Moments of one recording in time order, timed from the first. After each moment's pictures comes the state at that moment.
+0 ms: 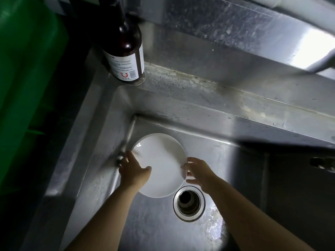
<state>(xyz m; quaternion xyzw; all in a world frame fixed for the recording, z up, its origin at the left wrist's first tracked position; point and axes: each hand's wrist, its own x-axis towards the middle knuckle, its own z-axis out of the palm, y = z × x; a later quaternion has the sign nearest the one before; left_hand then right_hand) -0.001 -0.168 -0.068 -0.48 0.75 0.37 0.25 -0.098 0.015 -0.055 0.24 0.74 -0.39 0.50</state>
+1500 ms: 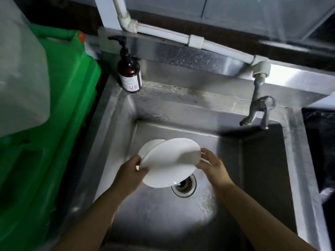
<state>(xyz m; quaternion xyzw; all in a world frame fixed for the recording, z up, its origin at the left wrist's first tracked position) 0.081 -0.158 0.099 -0.32 0.79 0.50 0.17 -0.017 0.084 0.099 0.11 0.74 -0.59 0.31</state>
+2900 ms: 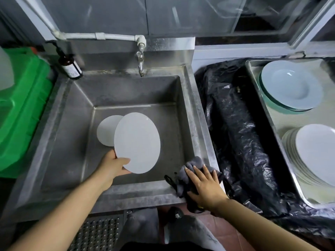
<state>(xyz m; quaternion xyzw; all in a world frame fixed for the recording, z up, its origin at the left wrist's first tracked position) 0.261 0.096 0.217 -0.31 0.69 0.64 0.14 0.275 0.399 0.149 -0.18 0.94 -0.05 0.29</state>
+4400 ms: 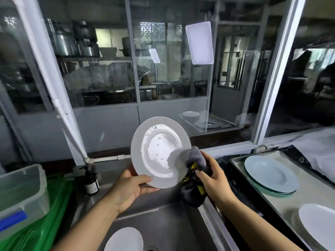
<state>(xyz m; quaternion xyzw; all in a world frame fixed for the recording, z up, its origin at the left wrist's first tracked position) 0.152 0.036 0.454 0.00 0.59 0.80 0.09 0.147 0.279 0.420 -0.07 0.72 -0.67 -0.16</state>
